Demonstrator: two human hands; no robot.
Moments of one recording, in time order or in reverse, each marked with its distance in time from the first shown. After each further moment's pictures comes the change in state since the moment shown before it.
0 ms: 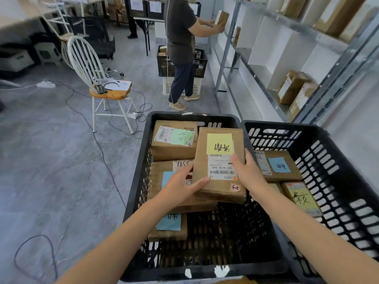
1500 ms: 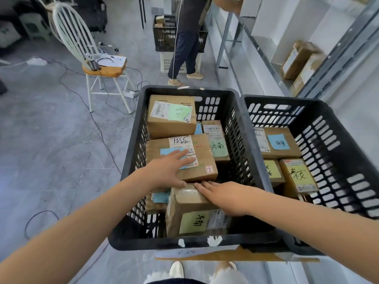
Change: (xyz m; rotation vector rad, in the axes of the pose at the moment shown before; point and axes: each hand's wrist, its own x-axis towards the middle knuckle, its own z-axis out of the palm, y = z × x) left_hand 0.014 -0.036 -0.012 0.794 -0.368 0.039; right_hand -0.055 0.050 0.029 -1.410 -0.866 -0.652
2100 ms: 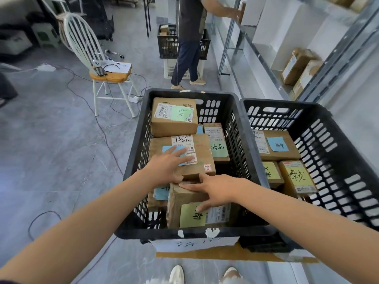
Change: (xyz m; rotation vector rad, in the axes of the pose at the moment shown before) left_hand -0.007 -0.002 0.009 0.155 0.184 0.007; right_hand 0.022 0.004 -0.006 0.130 0.046 -0.015
